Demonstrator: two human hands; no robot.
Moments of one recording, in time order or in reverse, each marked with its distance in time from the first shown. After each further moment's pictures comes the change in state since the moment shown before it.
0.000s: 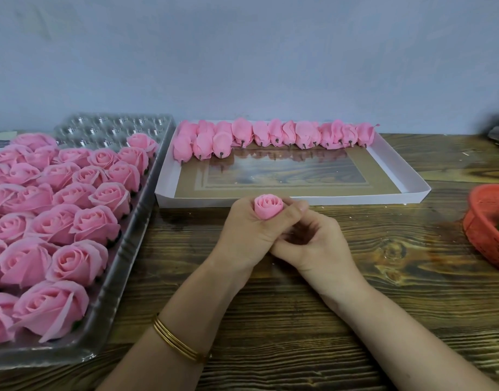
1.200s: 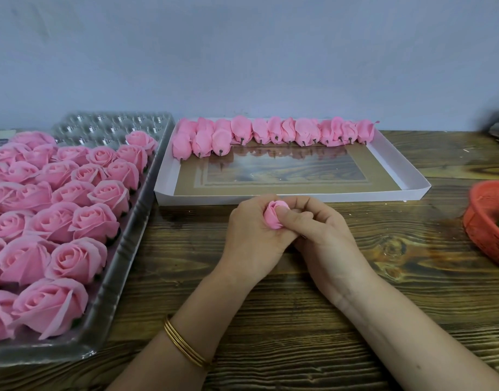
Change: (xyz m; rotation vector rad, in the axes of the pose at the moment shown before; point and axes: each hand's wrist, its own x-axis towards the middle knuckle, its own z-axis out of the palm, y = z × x) left_hand -0.006 -0.001 0.005 0.532 0.119 0.138; right_hand 0.003 -0.002 -0.003 0.420 0.111 0.291
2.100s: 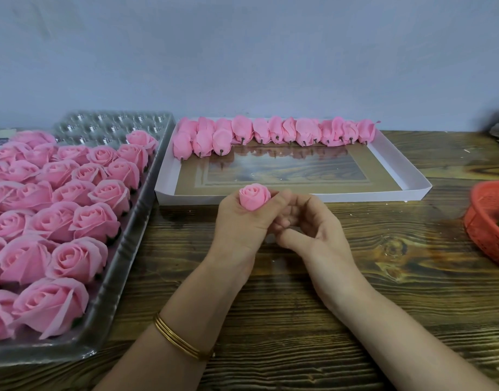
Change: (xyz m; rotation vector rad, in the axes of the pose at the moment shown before) left_hand 0.009 -0.002 -0.002 -0.530 0.095 -0.251; right_hand -0.005 0.006 0.006 -0.232 -0.007 -0.219
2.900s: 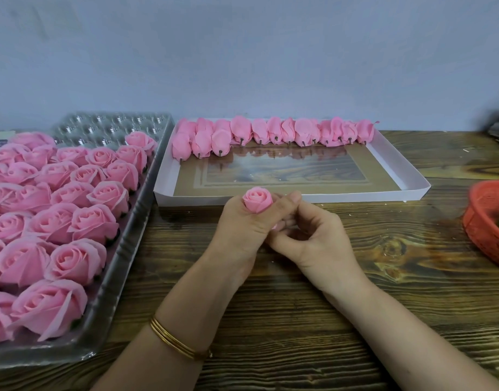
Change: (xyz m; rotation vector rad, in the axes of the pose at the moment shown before) left_hand -0.005 0.007 0.001 -0.080 -0.153 -0.061; right_hand 0.007 0.005 -0.008 -0.170 -0.088 -0.093
